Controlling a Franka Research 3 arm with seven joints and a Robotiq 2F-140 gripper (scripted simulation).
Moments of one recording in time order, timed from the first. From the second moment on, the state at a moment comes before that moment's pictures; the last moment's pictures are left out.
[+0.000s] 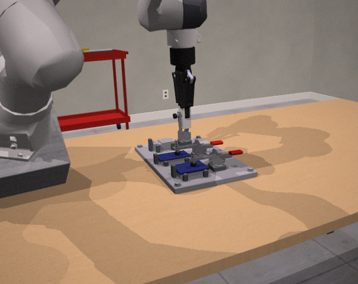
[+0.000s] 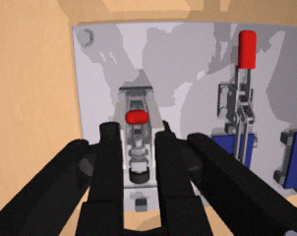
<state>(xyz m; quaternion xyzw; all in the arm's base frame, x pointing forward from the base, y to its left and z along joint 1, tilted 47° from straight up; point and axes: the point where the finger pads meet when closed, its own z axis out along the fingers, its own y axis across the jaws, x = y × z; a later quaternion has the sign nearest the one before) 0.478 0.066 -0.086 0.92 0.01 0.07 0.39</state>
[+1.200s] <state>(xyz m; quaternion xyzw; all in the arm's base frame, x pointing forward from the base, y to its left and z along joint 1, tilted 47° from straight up) 0.469 0.067 -0.088 0.92 0.01 0.06 0.39</state>
